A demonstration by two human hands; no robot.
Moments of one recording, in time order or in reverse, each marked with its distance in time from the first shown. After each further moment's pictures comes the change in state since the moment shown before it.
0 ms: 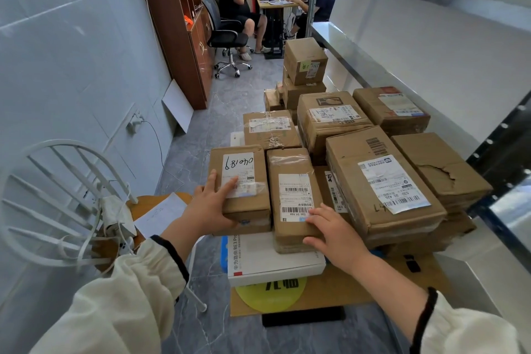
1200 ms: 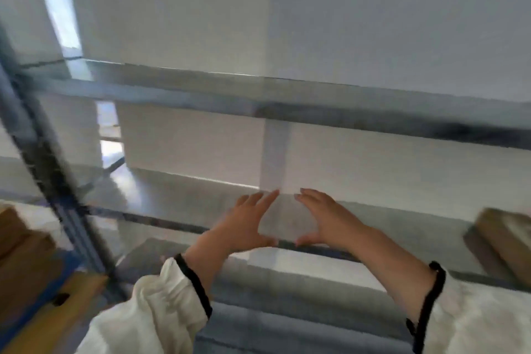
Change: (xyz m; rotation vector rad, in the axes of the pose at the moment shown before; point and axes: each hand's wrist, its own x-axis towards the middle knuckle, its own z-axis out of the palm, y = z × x) left_hand -0.359 0.590 0.151 0.142 -0.304 1.573; right_hand -0.642 0.057 -0.154 -0.117 0.429 1.161
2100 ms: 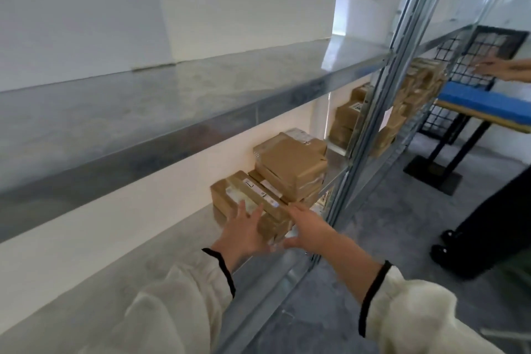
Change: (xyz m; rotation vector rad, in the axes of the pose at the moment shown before) left_hand 0.342 0.503 0.285 0.144 -0.409 0.618; right_hand -0.266 0.485 -0.031 0.225 0.153 1.046
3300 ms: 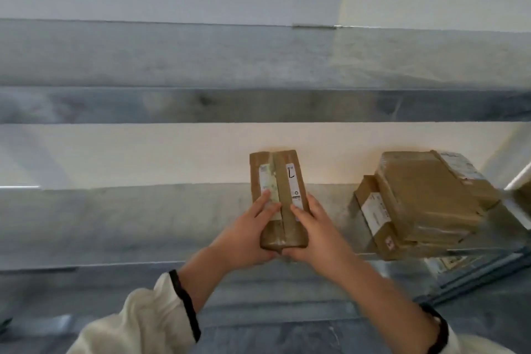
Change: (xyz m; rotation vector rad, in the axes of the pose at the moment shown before) left_hand -0.133 -0.048 -0.002 -0.311 0.286 -0.314; right_hand 0.020 -0.082 0.036 0.062 -0.158 -0.675
